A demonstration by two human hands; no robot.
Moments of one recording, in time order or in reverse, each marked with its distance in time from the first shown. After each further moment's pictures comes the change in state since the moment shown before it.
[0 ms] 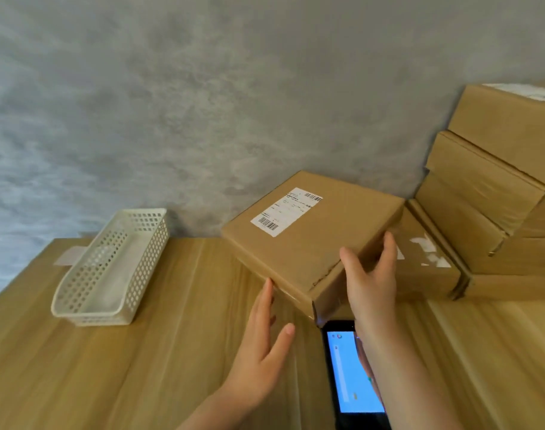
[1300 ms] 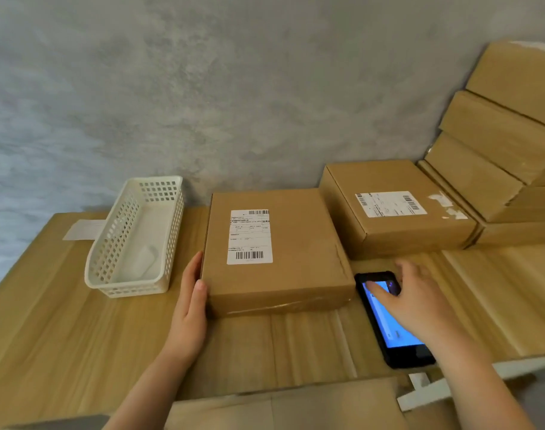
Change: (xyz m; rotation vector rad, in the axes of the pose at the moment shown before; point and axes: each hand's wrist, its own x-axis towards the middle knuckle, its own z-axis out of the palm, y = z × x) left_hand -0.024 -0.074 -0.161 -0.119 0.202 -0.080; right_hand -0.059 0.046 -0.028 -1.056 -0.189 0.083
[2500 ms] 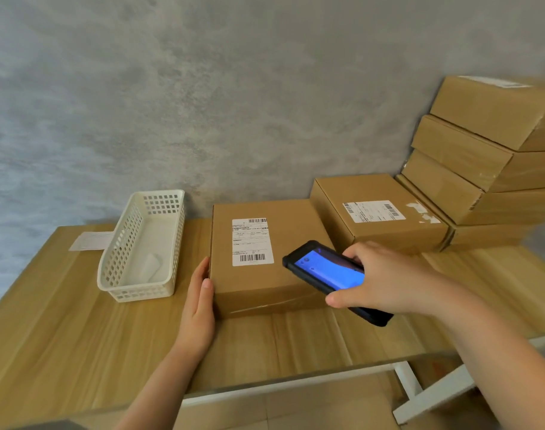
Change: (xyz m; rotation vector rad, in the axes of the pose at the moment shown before) left_hand -0.003 -0.006 0.000 -0.007 -0.014 0.035; right_hand -0.068 -0.098 -0.083 -0.175 -0.315 -0.335
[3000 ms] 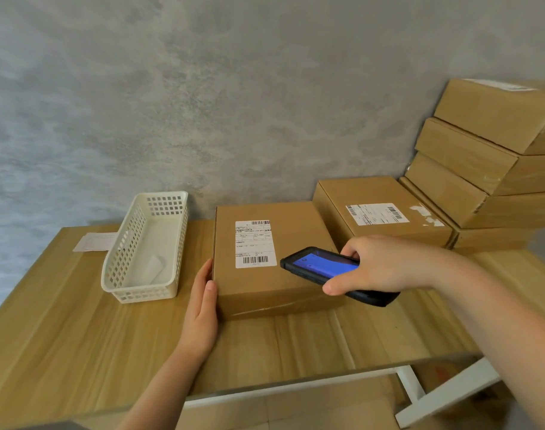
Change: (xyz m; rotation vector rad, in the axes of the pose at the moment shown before) left_hand 0.001 0.000 0.000 -0.007 -0.001 -0.001; right_hand 0.016 -0.015 -0.025 -0.088 -0.127 0.015
